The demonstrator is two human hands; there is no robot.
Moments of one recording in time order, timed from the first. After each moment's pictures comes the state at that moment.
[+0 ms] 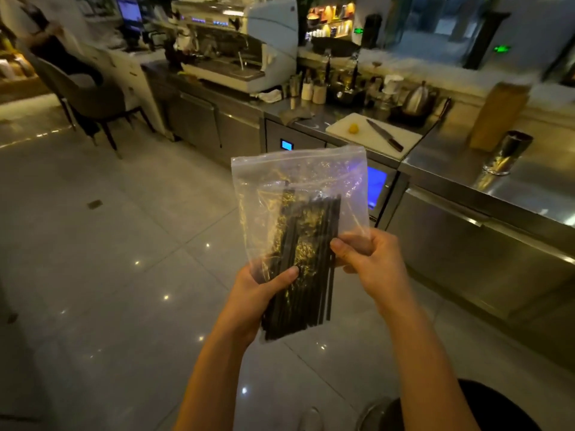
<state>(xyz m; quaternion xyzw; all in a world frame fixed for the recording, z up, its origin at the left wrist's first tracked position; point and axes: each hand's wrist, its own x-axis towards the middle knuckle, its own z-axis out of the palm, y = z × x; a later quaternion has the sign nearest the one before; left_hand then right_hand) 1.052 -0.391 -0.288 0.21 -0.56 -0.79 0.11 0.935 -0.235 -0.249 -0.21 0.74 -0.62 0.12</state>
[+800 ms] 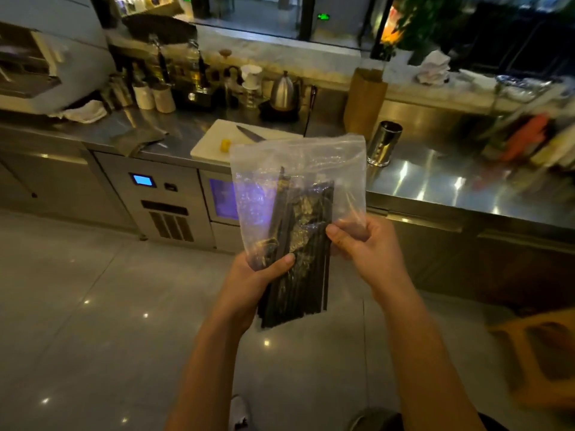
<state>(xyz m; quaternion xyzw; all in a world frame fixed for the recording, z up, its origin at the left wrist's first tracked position) 0.640 -0.436 -0.290 0.06 -0.57 -0.82 -0.09 0.614 -0.250 -0.244 0.02 0.80 -0.59 -0.06</state>
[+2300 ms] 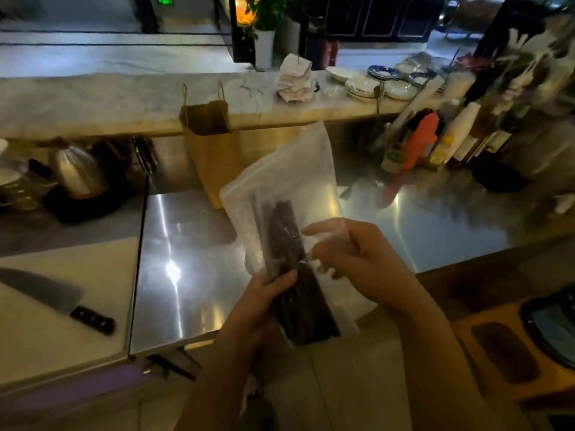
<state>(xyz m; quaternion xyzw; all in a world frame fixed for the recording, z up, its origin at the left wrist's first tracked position) 0.116 -0.089 -0.337 -0.03 -0.47 -0.79 -0.40 0.182 0.067 -0.229 0.10 0.87 -0.49 -0.06</state>
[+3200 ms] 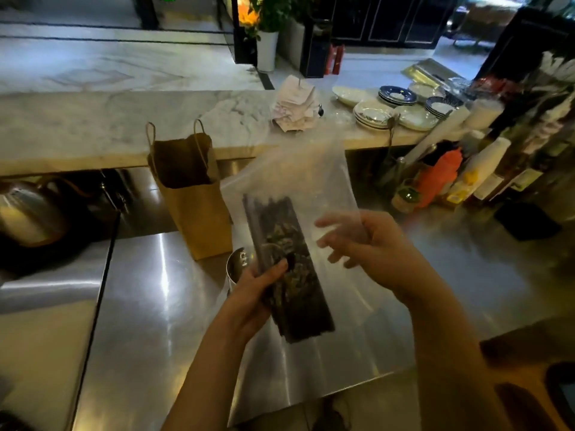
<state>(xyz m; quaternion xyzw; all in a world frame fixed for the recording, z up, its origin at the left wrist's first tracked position) -0.065 0.009 -0.333 0.00 -0.42 -0.82 -0.40 0.007 0.185 -0.207 0.10 0.86 -0.50 -0.03</state>
